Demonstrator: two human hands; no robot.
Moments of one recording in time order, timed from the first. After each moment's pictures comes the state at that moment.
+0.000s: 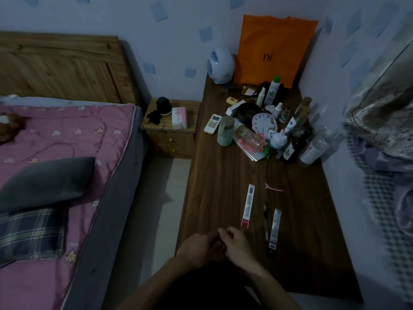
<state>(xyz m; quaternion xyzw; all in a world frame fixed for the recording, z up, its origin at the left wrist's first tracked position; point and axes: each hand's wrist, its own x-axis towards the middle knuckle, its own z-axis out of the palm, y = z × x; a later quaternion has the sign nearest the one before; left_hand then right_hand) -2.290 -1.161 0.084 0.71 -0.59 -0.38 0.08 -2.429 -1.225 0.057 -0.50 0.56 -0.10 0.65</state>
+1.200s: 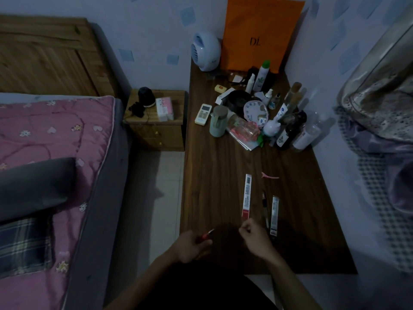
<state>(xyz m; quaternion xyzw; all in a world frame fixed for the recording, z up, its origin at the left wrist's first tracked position) -2.235 -1.153 0.061 0.68 -0.49 -0.53 0.08 -2.462 -1.244 0.038 -0.60 0.61 0.00 0.51</state>
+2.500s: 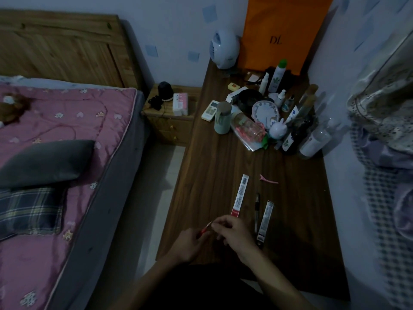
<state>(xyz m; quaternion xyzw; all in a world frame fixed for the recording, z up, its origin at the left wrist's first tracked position) -2.325 -1.156 0.042 0.78 -0.44 -0.41 0.19 -2.471 -1.256 0.050 -0.54 0.50 -0.08 0.68</state>
